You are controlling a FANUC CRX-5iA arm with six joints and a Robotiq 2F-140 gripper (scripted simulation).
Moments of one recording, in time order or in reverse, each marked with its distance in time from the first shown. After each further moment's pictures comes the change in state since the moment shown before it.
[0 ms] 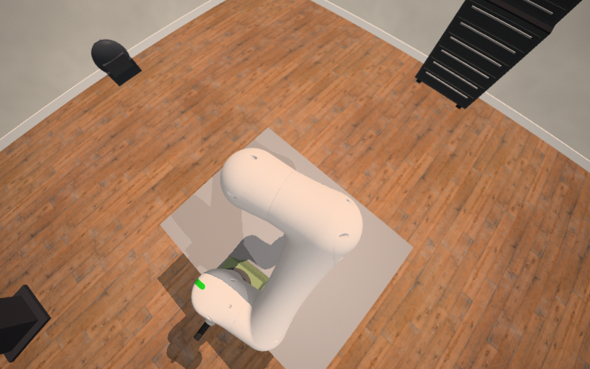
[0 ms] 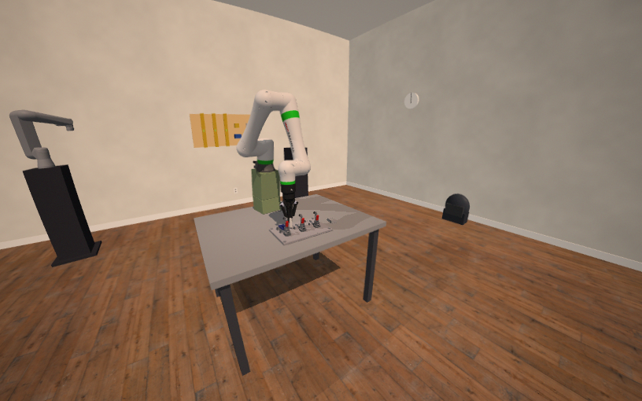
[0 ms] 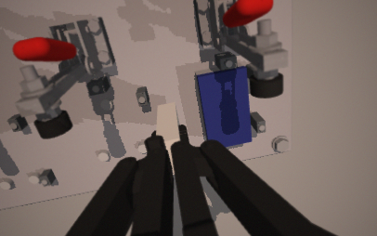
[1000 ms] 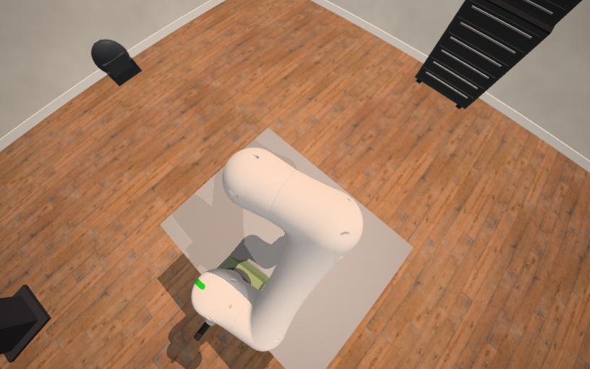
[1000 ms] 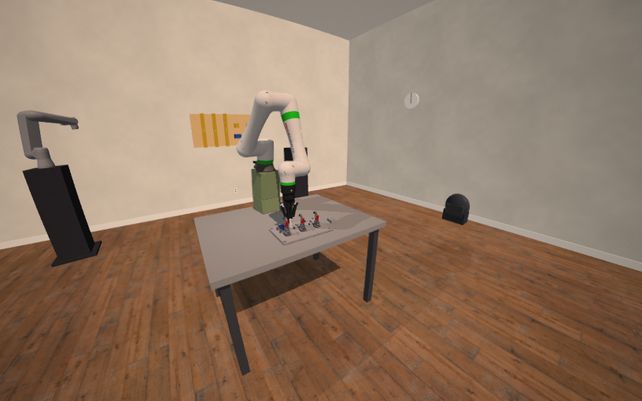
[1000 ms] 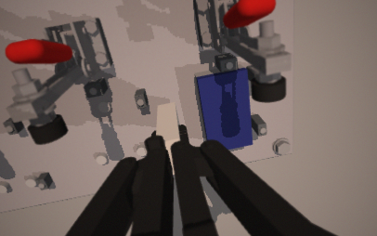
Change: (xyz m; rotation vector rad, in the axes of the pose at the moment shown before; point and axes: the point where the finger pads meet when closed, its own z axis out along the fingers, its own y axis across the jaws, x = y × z) arm 0.000 0.001 0.005 0.000 0.000 0.000
